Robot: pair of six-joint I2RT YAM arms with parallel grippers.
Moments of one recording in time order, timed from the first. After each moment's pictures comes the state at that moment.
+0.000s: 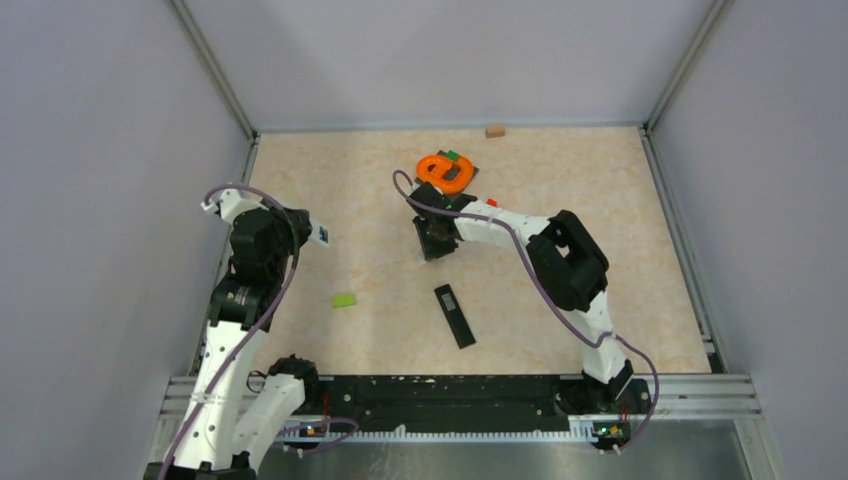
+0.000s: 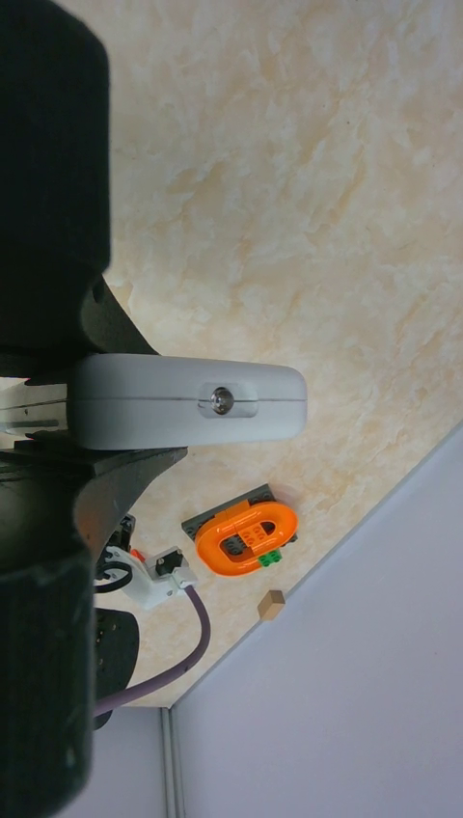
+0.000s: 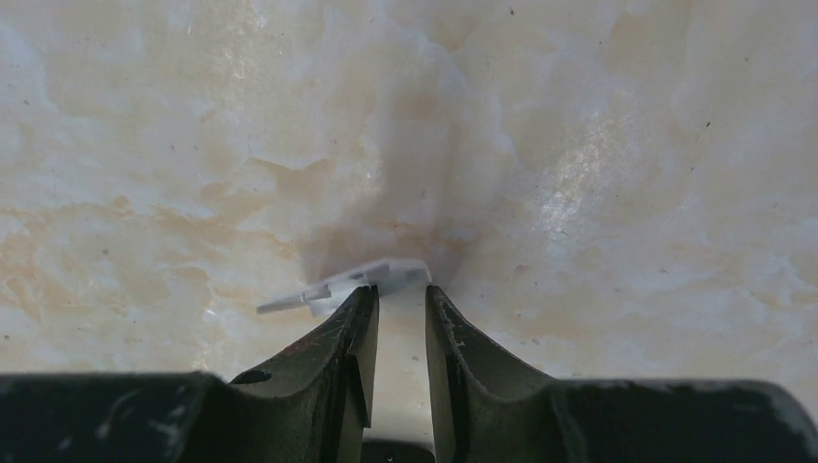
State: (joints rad) left arm -0.12 0.74 0.87 -0.45 -0.25 -0.78; right arm 0.82 2.13 1.62 -0.60 0.09 0.46
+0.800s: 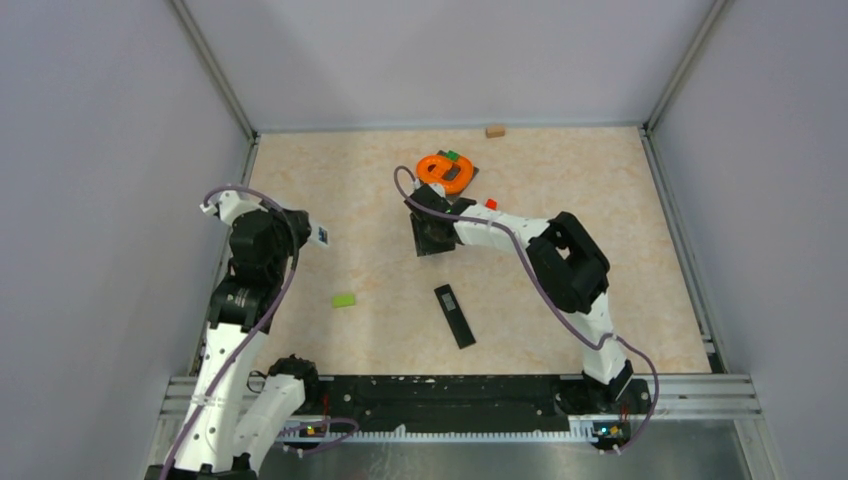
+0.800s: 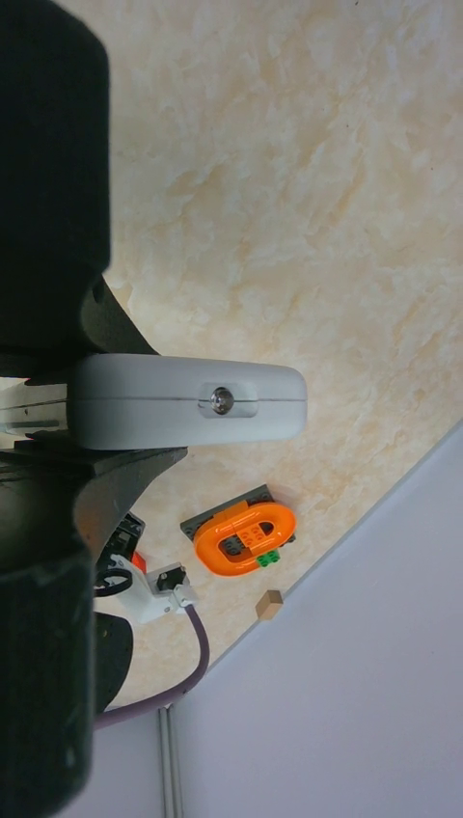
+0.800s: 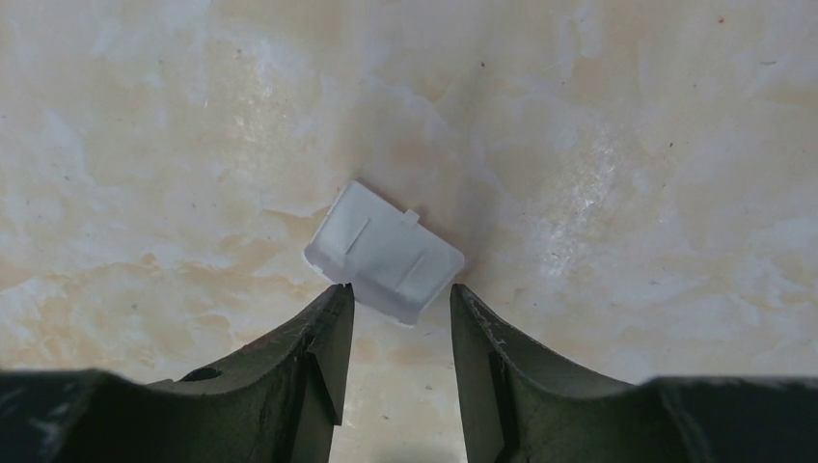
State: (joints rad) left arm -0.12 0.74 0.86 -0.45 -0.25 -0.78; right arm 0.83 2.13 1.61 -0.53 0.16 0.56
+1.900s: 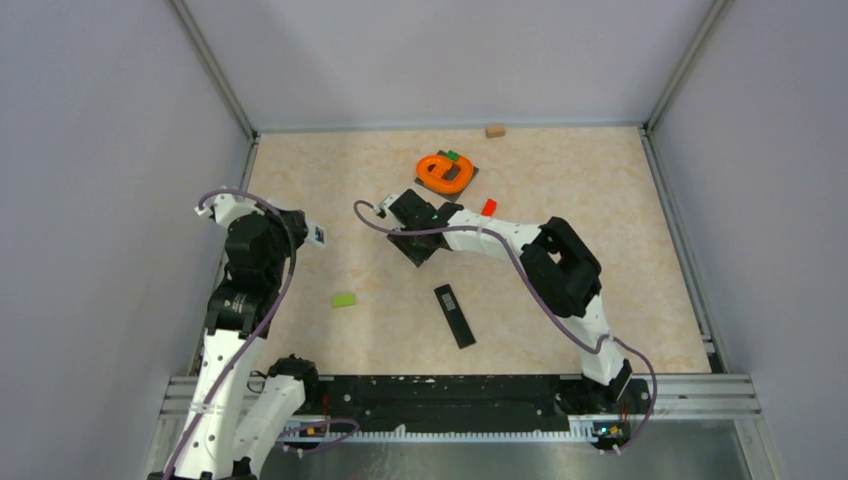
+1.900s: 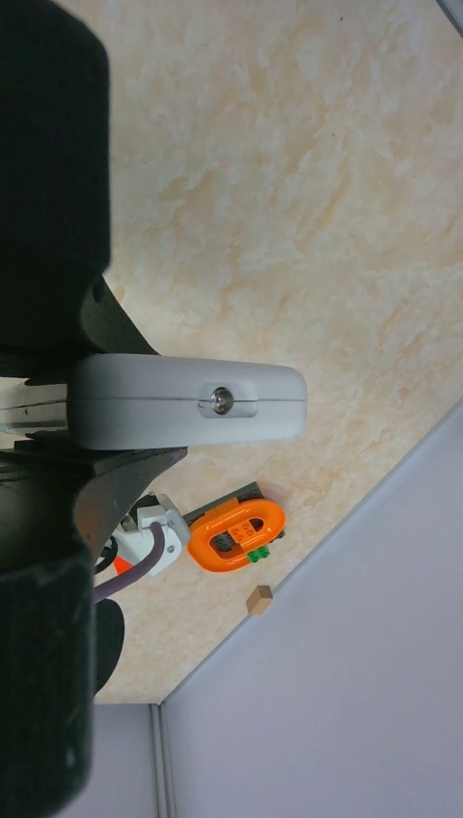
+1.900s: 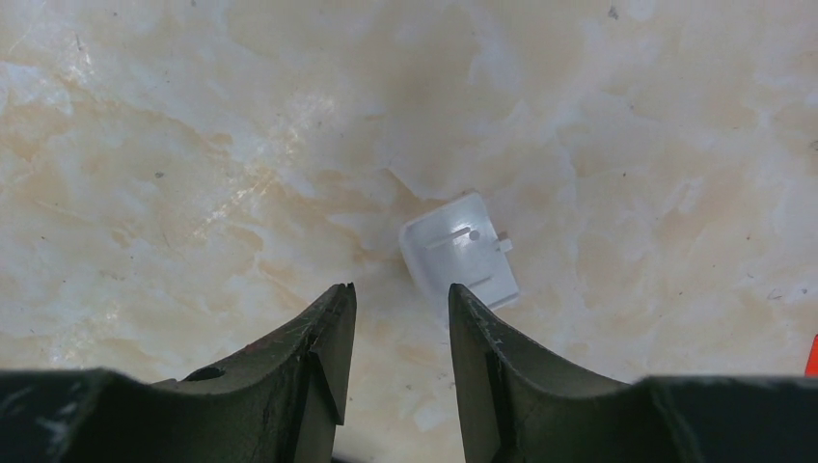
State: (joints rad) left arm -0.12 0.70 0.86 -0.45 -0.26 -0.77; right arm 0.90 2.14 1.65 -0.53 0.10 -0.03
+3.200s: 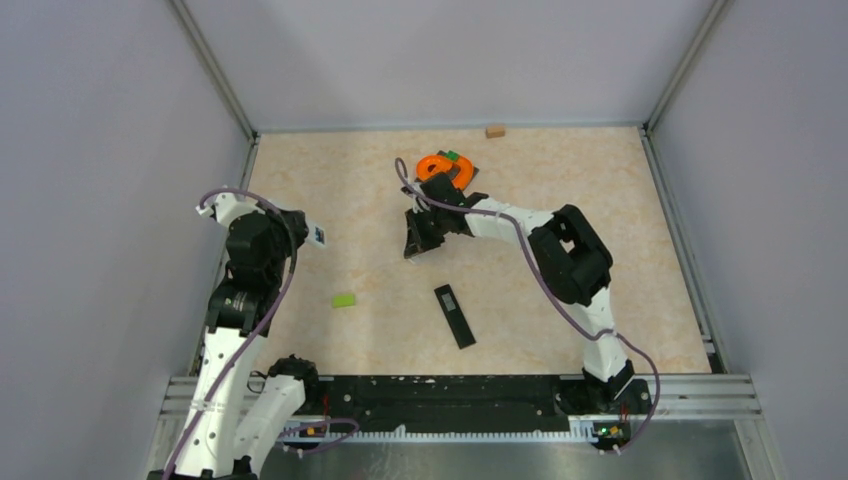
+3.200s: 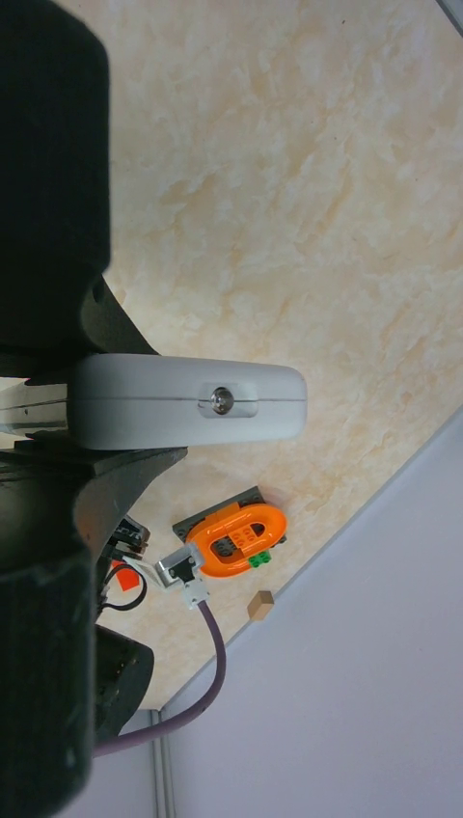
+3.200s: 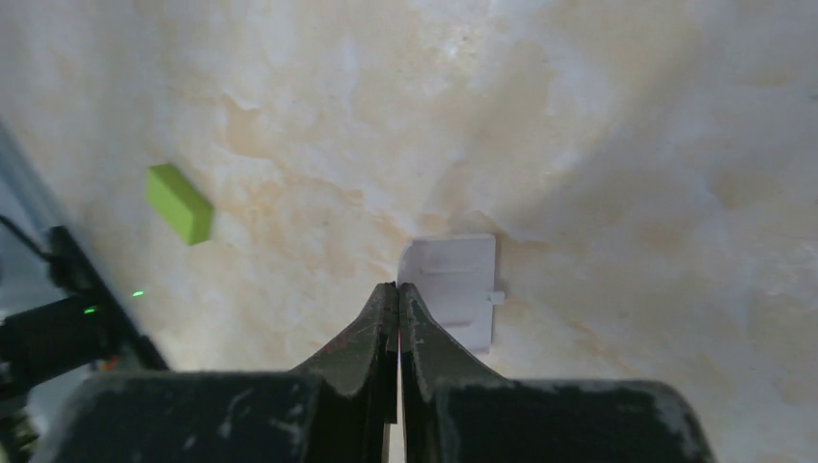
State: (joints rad) left arm -0.11 0.71 0.86 -0.45 -0.26 -0.76; right arm 0.75 2.15 1.58 -0.34 -0.36 0.32
